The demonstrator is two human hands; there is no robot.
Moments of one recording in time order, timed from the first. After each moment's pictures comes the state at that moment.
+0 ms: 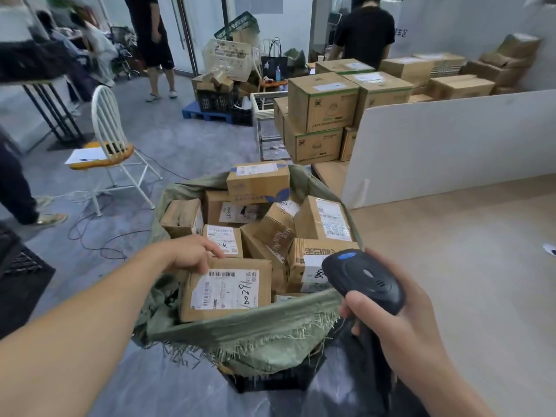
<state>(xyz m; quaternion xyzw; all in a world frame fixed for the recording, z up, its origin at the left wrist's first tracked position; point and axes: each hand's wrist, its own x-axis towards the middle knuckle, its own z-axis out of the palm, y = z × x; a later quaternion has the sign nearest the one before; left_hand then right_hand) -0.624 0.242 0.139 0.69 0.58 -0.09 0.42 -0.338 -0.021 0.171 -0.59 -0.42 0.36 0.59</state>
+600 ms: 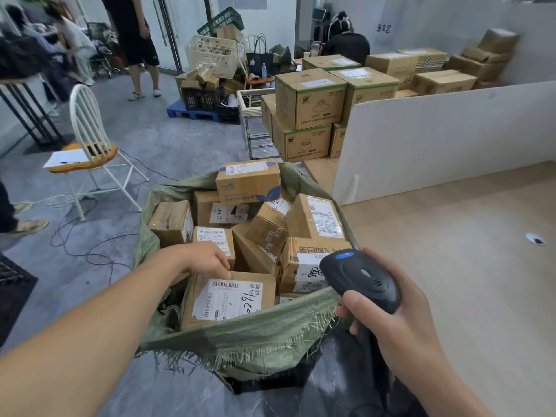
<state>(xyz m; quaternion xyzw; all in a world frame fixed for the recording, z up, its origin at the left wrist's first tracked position) -0.588 0.251 0.123 0.77 0.51 -0.21 0.32 -0.342 -0.022 0.171 -0.61 -0.38 0.36 0.60</state>
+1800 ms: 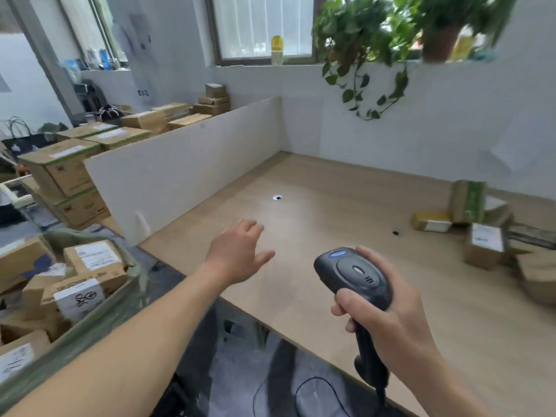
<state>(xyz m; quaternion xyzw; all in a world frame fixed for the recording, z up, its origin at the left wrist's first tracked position) -0.242 -0.160 0.206 0.99 0.13 0.08 0.02 -0.250 -0.442 0.214 -0.68 -0.18 0.10 0.71</state>
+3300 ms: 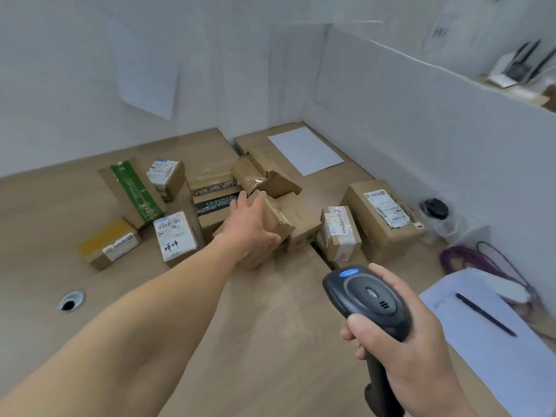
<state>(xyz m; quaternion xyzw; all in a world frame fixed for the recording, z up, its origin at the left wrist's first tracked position) 0.283 -0.787 0.064 0.93 -0.31 -0.14 0.17 -0.037 -0.838 0.145 -0.68 0.31 -0.21 0.63</state>
